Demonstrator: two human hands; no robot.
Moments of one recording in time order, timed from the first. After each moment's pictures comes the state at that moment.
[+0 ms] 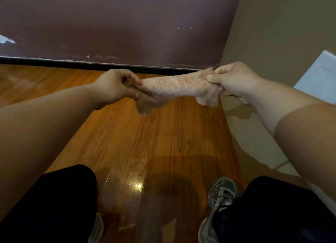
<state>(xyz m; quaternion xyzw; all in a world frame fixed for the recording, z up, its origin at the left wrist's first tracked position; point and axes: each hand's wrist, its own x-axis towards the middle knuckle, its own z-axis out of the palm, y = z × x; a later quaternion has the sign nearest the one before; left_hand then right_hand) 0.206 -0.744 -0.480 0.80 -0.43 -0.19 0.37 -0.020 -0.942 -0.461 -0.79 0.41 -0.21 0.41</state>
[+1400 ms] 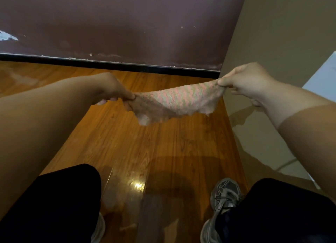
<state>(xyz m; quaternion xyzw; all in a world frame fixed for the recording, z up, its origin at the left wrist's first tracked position) 0.218 -0.741 -0.475 0.92 -0.27 -0.20 0.20 -0.021 -0.952 -0.468 -0.75 0.45 -0.26 0.41</state>
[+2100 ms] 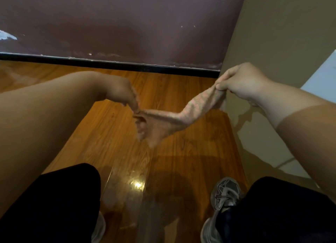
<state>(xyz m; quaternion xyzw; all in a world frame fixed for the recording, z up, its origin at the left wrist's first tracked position) 0.207 -0.749 -0.467 0.85 -0.44 -0.29 0.05 -0.021 -0.950 -0.468 -0.82 0.44 -0.20 0.31</state>
